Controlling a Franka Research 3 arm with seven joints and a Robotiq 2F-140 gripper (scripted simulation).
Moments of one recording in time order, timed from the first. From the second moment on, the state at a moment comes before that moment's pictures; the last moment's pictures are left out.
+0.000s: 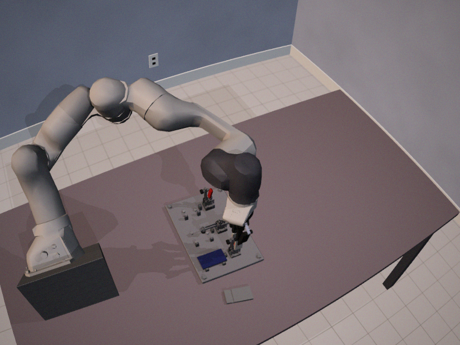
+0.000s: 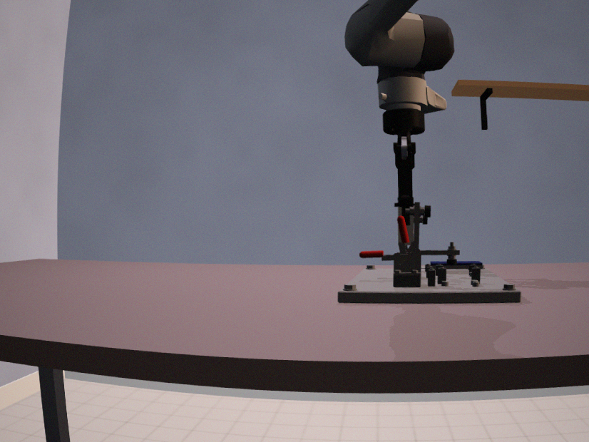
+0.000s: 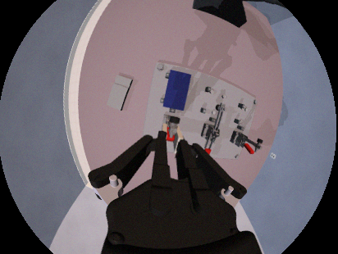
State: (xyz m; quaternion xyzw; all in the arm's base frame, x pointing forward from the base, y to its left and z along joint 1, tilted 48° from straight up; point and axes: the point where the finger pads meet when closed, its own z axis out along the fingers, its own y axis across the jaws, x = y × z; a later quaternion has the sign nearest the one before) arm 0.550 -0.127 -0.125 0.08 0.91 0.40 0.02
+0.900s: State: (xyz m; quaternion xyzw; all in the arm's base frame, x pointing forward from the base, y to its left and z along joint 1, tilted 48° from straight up) arm 0.553 -0.128 -0.125 0.07 0.91 0.41 0.02
